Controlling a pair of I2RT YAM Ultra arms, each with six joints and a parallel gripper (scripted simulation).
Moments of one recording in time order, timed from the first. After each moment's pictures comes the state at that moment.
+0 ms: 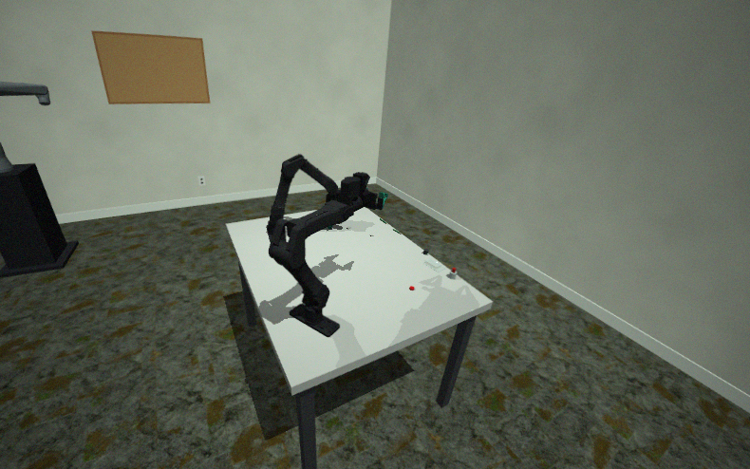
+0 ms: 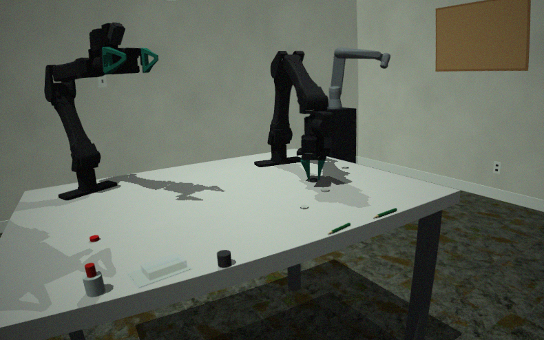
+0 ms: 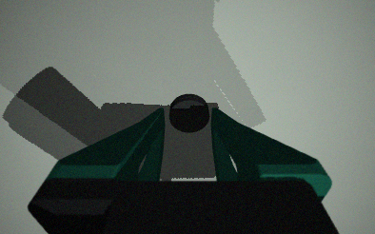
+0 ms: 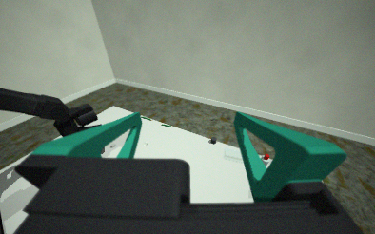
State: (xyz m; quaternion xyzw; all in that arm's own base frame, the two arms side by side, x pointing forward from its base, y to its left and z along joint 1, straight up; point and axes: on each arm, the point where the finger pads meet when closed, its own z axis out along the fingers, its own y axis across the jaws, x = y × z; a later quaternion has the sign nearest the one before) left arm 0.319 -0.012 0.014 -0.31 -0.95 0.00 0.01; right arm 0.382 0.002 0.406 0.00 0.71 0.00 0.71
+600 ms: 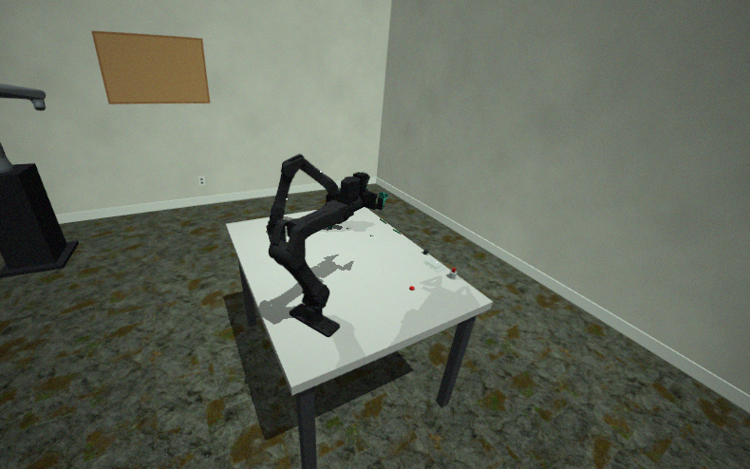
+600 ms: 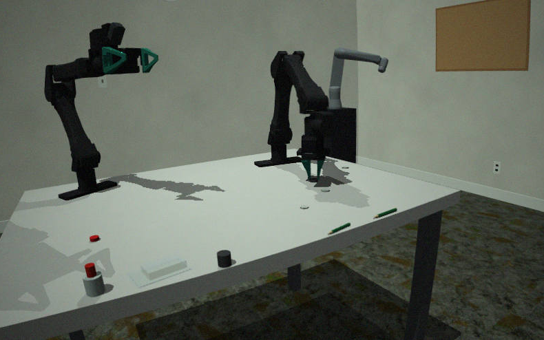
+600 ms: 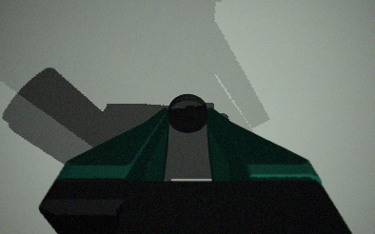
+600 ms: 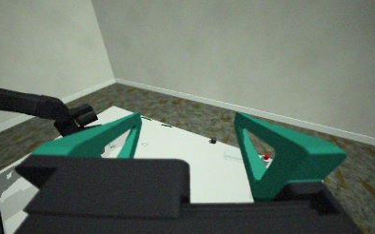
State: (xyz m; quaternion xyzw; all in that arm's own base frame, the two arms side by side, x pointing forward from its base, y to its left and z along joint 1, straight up) left arm 0.319 -0.012 0.014 -0.31 -0.95 0.00 0.01; right arm 0.382 0.002 0.405 0.00 0.71 0.00 0.71
